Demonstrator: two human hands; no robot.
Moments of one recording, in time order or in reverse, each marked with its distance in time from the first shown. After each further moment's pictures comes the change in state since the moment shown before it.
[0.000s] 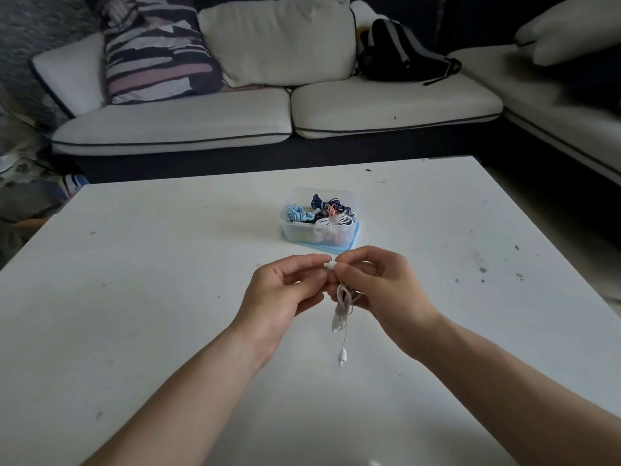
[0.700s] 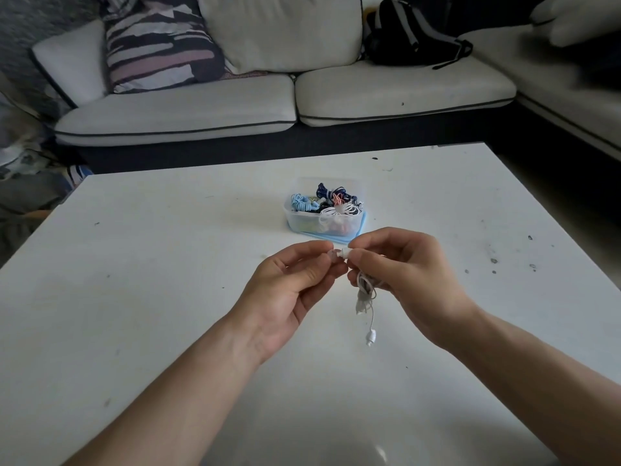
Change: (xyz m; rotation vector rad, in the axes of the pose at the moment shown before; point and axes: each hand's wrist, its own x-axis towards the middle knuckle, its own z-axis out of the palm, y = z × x) left_hand -0.006 0.011 0.003 -0.402 -0.068 -0.108; right_hand -0.007 -0.016 -0.011 -0.085 -0.036 -0.135
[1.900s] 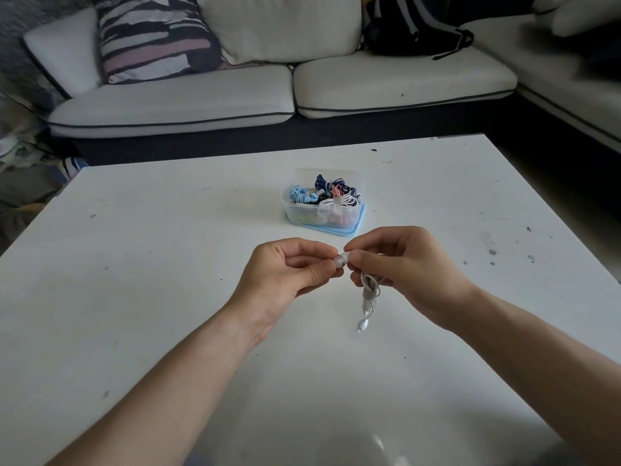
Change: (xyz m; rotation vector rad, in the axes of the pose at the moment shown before) left_hand 0.003 -0.001 -0.009 0.453 -0.017 0.127; right_hand 0.006 0.004 -0.011 -0.108 -0.088 0.122
